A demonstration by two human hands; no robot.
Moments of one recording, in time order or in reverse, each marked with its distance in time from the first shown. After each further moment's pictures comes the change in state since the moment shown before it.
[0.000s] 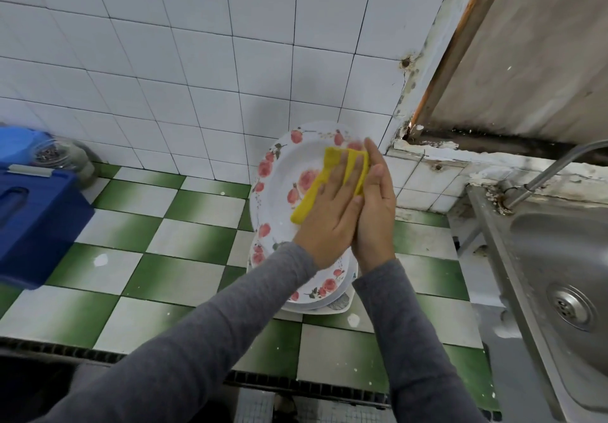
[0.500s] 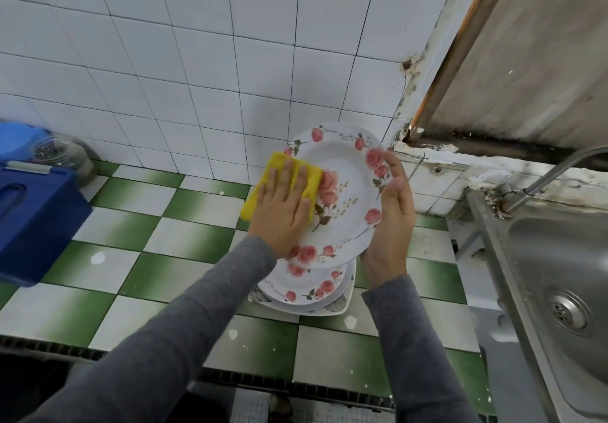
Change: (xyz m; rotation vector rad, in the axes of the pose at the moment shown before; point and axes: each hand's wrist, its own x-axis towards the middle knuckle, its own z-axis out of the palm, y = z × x) left_hand -0.012 -0.069 -0.036 0.522 -0.068 -0.272; right_hand -0.011 -0.019 -0.009 0.175 0.091 -0.009
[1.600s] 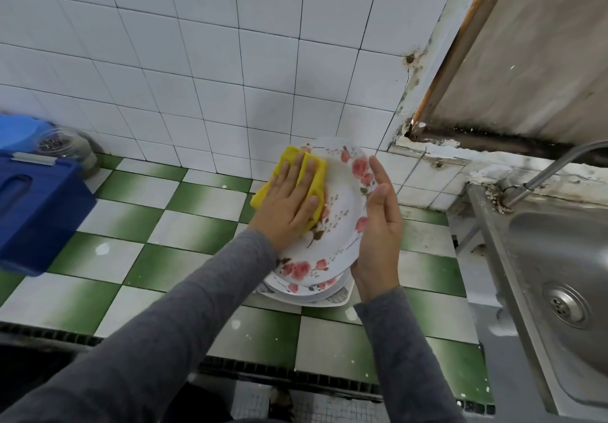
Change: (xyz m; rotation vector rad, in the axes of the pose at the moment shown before) left_hand -0.003 -0.015 0.006 -0.136 0.051 0.202; right_hand -0.034 0.004 0.006 -0.114 -0.034 0.053
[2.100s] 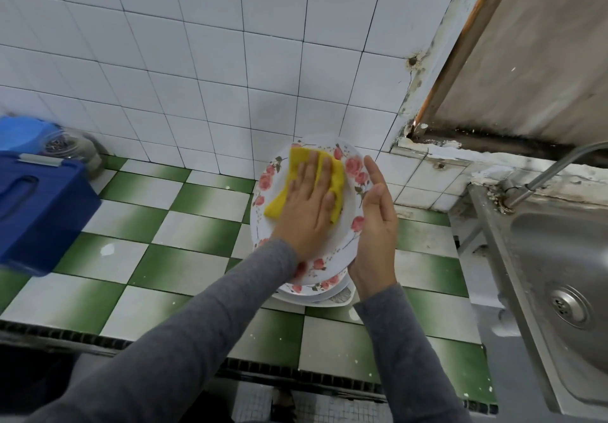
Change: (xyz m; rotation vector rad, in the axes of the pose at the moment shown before) left_hand -0.001 0.043 0.006 -0.094 0.079 -0.045; right_hand -0.001 0.007 0.006 -0.048 -0.023 -0.011
